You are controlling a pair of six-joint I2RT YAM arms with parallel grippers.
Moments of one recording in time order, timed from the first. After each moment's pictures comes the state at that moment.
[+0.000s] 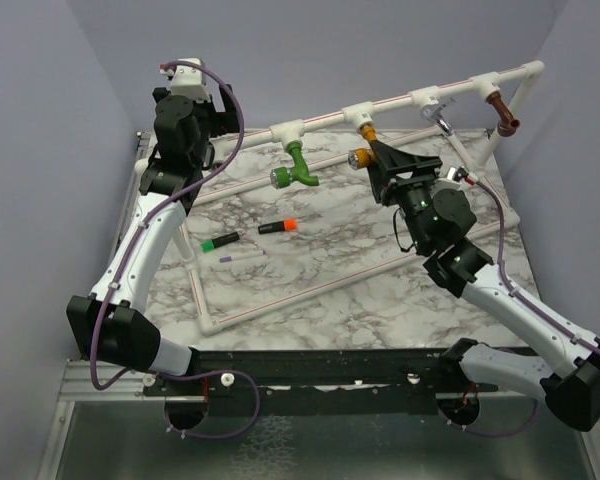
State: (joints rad) left arm -0.23 1.43 1.46 -0.04 -0.19 -0.08; right arm 0.65 1.06 0.90 0.32 0.41 1.52
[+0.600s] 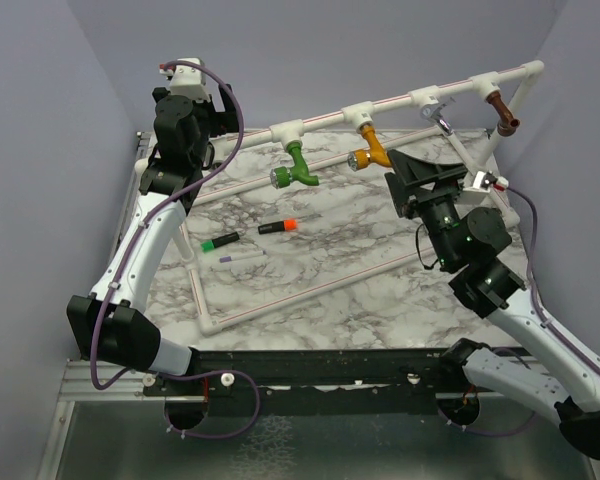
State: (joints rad) left arm -0.22 1.44 1.46 -0.04 -0.19 -0.09; right arm 0.66 0.88 0.89 0.21 0.39 1.33
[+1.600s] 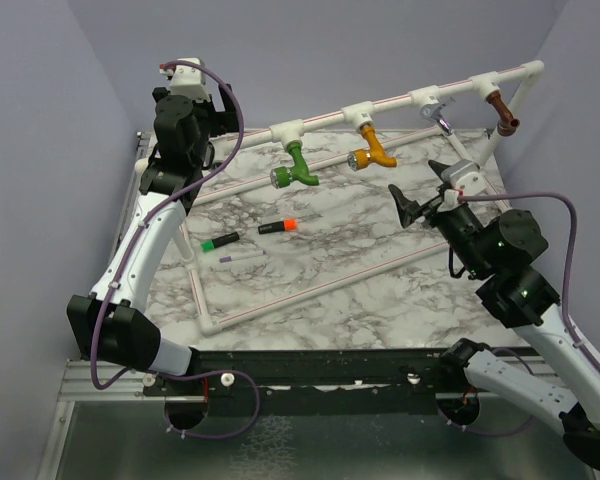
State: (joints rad) left arm -0.22 1.44 1.47 -0.04 -0.19 -0.09; right arm 0.66 0.76 1.02 -0.06 0.15 -0.26
